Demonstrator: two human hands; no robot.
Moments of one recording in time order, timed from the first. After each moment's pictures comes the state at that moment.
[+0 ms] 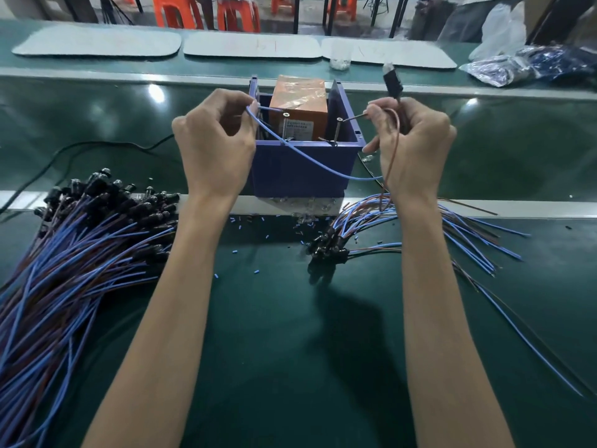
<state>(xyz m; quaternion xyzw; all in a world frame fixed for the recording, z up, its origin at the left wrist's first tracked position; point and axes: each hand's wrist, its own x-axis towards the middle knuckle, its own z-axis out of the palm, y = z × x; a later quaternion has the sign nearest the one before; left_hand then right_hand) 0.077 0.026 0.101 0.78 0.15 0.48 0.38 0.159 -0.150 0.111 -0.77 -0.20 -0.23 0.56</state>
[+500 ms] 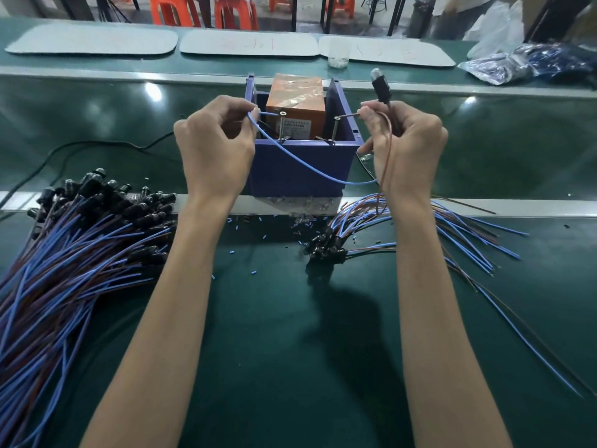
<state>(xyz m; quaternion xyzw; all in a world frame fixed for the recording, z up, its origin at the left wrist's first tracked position) 0.078 0.024 0.099 0.79 0.16 0.45 0.39 0.161 -0.147 0.107 -0.77 -0.19 -0.21 0.57</state>
